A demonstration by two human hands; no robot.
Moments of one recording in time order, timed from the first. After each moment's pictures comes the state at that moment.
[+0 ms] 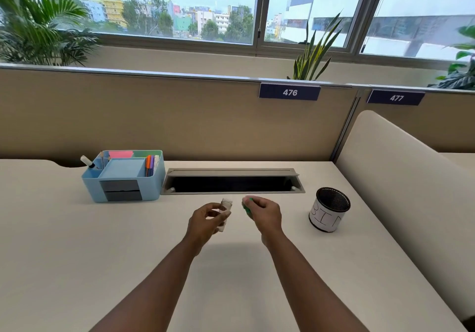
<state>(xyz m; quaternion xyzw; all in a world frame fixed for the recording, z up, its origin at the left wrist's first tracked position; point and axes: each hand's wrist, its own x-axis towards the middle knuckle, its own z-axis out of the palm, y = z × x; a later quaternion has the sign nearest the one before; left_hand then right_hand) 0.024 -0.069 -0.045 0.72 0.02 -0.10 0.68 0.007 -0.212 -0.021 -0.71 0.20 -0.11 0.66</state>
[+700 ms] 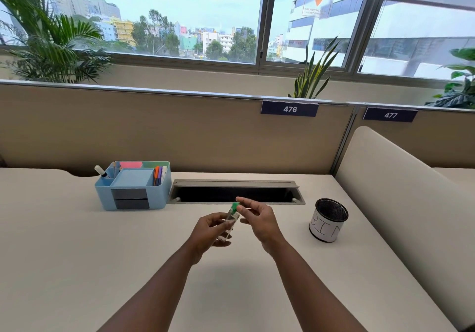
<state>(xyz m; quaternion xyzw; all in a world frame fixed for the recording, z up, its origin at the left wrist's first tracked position) -0.001 -0.058 -0.018 0.68 -0.06 -0.17 0.71 -0.014 -0.203 0.006 -0.73 0.03 -0.04 0.68</state>
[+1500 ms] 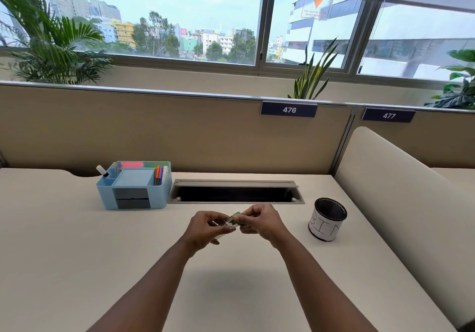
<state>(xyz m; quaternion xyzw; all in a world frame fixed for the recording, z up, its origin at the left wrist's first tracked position) 0.002 -0.047 -0.010 0.79 -0.11 -0.12 0.59 -0.019 -0.214 0.019 -0.78 0.06 0.04 0.62</state>
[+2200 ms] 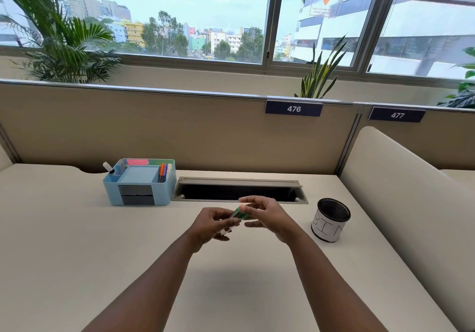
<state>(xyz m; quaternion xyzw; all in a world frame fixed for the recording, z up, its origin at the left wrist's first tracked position) 0.001 -0.057 -0.001 0.75 -0.09 -0.18 0.63 -0.020 -0.228 0.034 -0.76 -0.01 0.10 0.64</state>
